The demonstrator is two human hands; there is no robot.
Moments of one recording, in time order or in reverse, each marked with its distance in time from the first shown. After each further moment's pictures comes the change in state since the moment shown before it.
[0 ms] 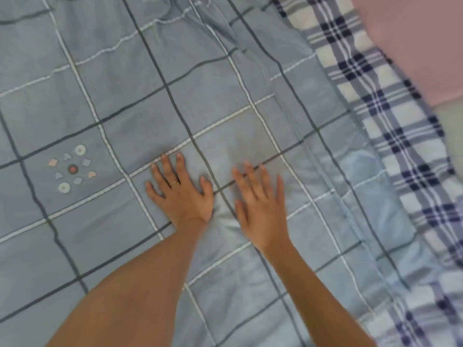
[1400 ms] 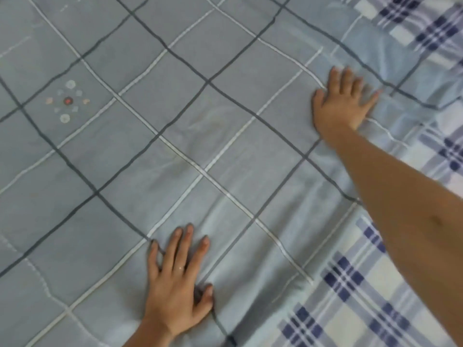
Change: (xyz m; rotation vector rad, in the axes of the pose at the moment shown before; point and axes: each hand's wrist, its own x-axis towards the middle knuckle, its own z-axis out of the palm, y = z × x) left_hand -0.228 -0.282 0.013 0.214 -0.044 1.058; right_hand -0.118 0.077 0.027 -0.027 0.041 0.880
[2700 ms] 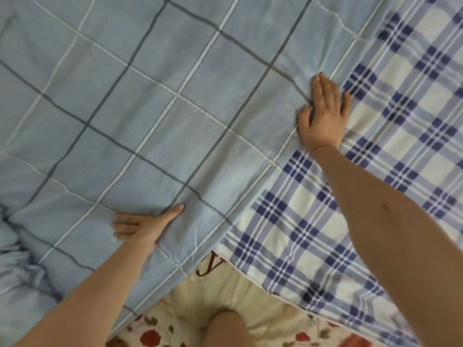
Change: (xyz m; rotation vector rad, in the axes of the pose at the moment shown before) left_hand -0.322 -0.141 -0.051 -0.528 -0.582 -1.433; right_hand -0.491 0.004 0.078 0.224 0.122 -0.098
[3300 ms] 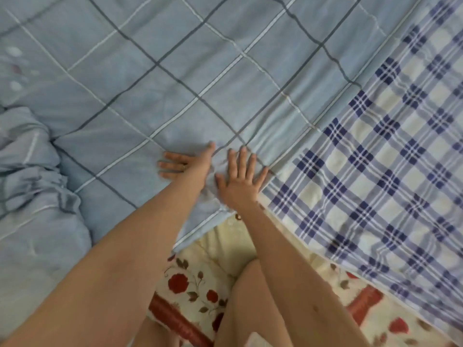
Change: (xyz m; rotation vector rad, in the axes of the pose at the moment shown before) left_hand 0.008 -0.025 -0.008 -0.270 -0.036 0.187; right_hand -0.266 -0.236 0.025 -0.070 -0.738 -0.007
